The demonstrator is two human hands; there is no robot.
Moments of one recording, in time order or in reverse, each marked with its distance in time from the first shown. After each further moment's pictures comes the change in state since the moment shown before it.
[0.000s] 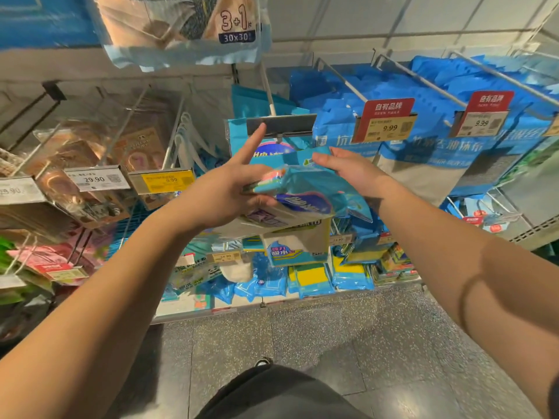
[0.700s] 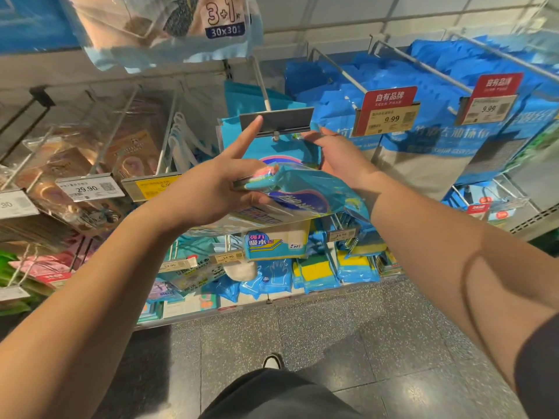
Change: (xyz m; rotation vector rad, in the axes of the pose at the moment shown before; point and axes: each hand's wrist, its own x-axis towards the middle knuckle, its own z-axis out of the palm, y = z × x) left_hand 0.003 0.000 -0.018 -0.003 -0.086 0.060; right_hand 0.038 0.000 0.017 0.258 0.154 -0.095
